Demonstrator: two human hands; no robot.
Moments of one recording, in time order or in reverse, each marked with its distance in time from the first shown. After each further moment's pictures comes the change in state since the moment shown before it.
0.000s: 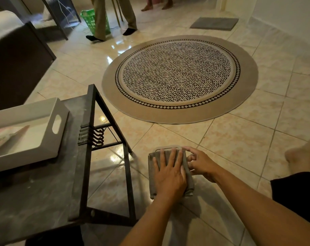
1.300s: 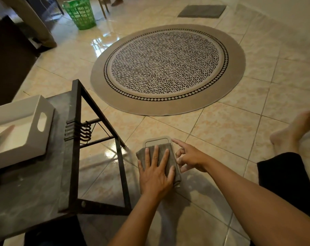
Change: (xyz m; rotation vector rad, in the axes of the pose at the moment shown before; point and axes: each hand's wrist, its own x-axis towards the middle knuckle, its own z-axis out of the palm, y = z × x) left_hand -0.035 -0.019 -0.001 0.026 0.016 -0.001; right_hand -0.020 -0.003 -0.001 -0.039 -0.110 0.094
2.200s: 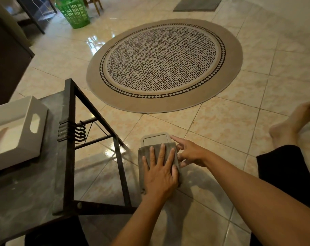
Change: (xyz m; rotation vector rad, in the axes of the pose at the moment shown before) left_hand -0.001 0.016 0.011 0.003 -0.017 0.068; right_hand 0.000 -0.002 -0.003 0.060 -0.052 0.001
